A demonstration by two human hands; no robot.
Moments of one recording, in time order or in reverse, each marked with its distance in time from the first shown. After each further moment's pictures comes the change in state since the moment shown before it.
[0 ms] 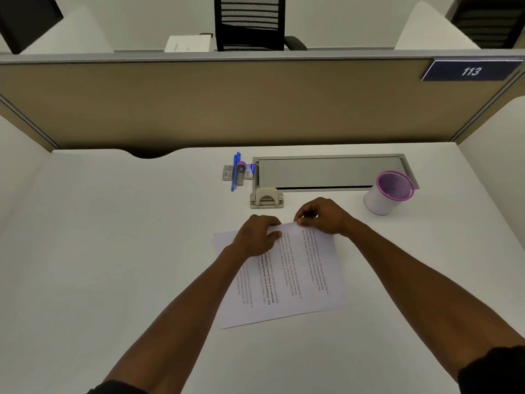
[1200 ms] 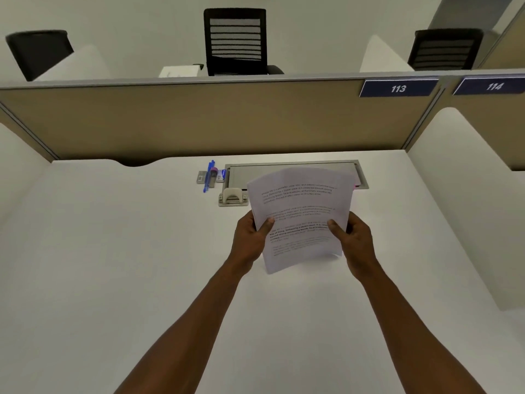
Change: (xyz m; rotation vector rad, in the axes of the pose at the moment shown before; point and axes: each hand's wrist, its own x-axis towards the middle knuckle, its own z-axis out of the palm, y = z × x) left_hand -0.072 0.156 0.030 -0.929 0.341 -0.083; right_hand -0.188 0.063 -0.021 0.914 0.625 -0.082
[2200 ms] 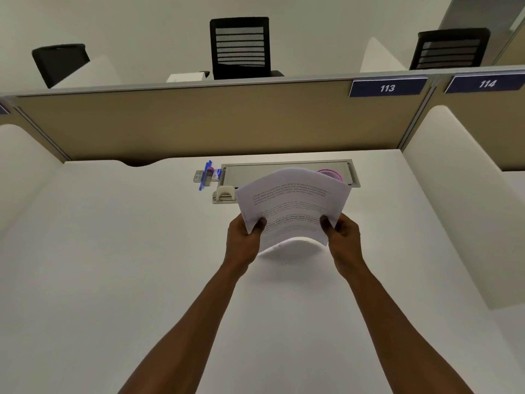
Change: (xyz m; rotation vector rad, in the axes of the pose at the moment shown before) left_hand -0.029 0.005 0.037 0.112 0.183 0.035; right_hand -0.008 0.004 -0.017 0.040 0.042 0.013
